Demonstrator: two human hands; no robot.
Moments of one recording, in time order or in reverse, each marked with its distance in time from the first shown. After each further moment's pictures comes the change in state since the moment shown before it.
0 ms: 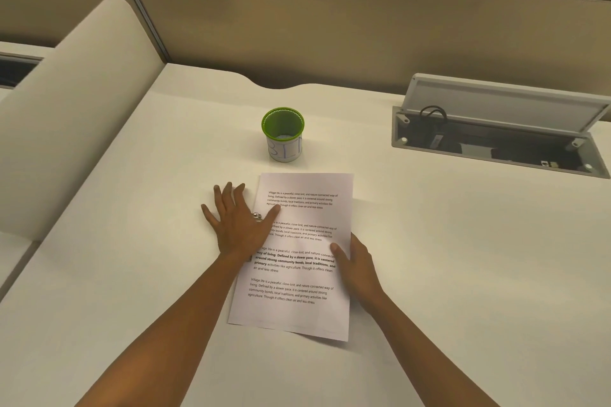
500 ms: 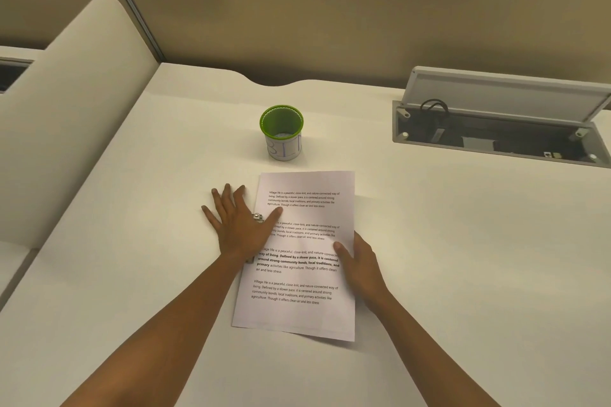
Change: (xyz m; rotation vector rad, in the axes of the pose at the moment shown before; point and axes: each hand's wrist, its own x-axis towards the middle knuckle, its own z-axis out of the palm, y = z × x) left_hand 0.004 -0.006 0.006 -0.011 -0.051 -0.006; right_hand 0.003 0.007 0.003 -0.001 0.017 -0.009
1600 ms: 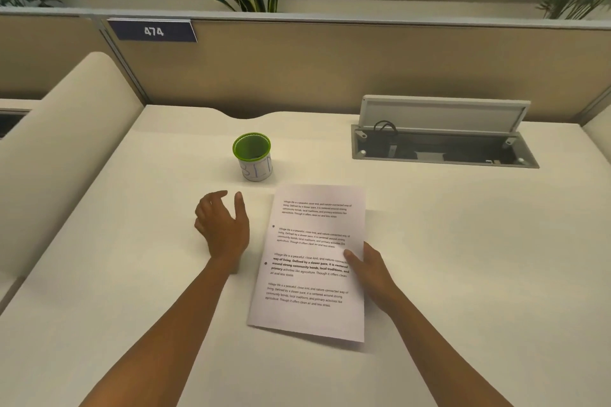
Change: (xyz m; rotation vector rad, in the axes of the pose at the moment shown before) left_hand -0.024 0.062 -0.034 -0.378 0.318 -0.003; right_hand -0.025 0.020 -0.081 0.207 0.003 0.023
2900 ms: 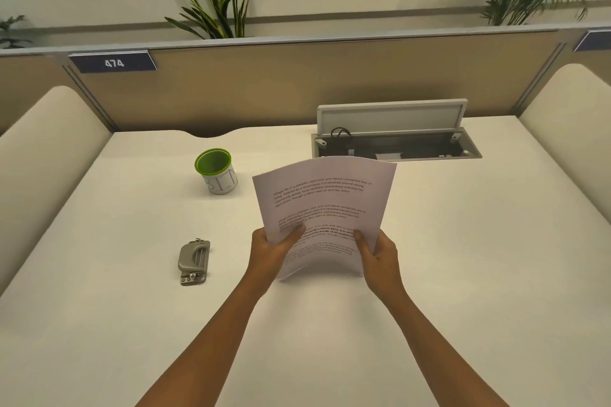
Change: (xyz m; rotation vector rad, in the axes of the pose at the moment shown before) left_hand -0.121 0.099 0.017 -0.768 -0.663 -0.097; right_hand -0.043 -0.013 -0.074 0.077 0.319 -0.378
